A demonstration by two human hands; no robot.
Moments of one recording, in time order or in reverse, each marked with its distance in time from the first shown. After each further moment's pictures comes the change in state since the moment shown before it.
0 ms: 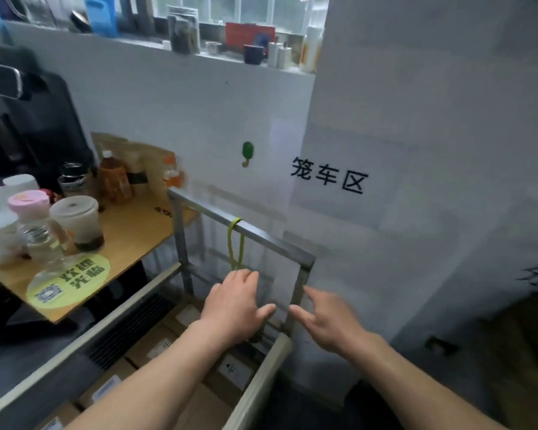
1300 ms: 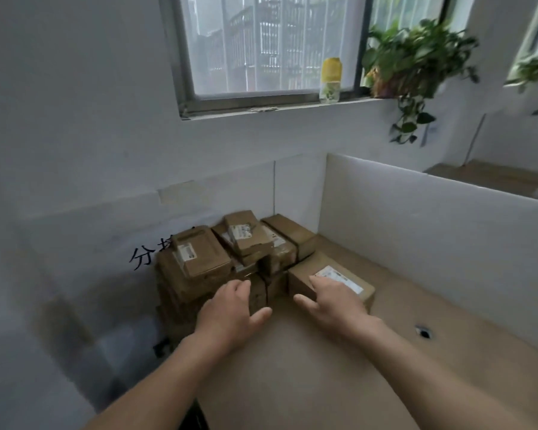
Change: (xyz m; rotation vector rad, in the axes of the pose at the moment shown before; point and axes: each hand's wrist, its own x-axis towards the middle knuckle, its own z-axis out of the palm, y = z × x) left_hand -0.080 0.625 0.128 -0.073 -0.284 0.941; right_hand -0.445 0.436 -0.179 0.055 0.497 0.956
